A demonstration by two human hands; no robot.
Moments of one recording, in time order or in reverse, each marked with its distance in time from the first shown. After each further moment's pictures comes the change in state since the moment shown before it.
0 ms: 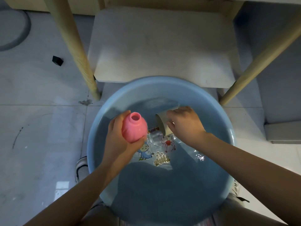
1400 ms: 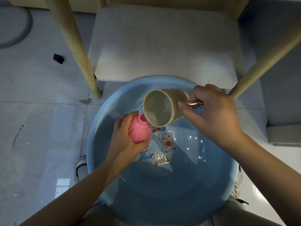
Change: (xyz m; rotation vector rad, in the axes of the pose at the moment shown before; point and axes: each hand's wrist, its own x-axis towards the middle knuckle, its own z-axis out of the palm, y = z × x) left_hand 0.004 0.008 0.007 0.127 -0.062 0.027; right_hand -0.002 -0.010 -0.090 0.329 0.395 0.154
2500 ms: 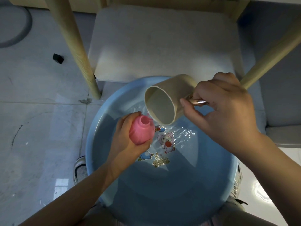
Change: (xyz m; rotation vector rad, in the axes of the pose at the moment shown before) left_hand 0.000 0.000 0.003 -0.093 -0.011 0.052; right_hand 0.011 -0.014 -0.023 -0.162 0.118 -0.307
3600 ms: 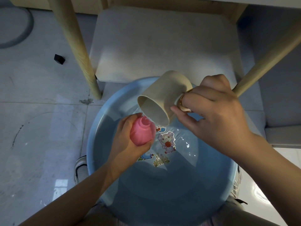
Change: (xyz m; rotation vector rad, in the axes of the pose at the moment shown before) left_hand -0.003 0.004 -0.001 0.001 0.010 0.021; right_hand 0.002 -0.007 0.005 -0.001 -0.022 -0.184
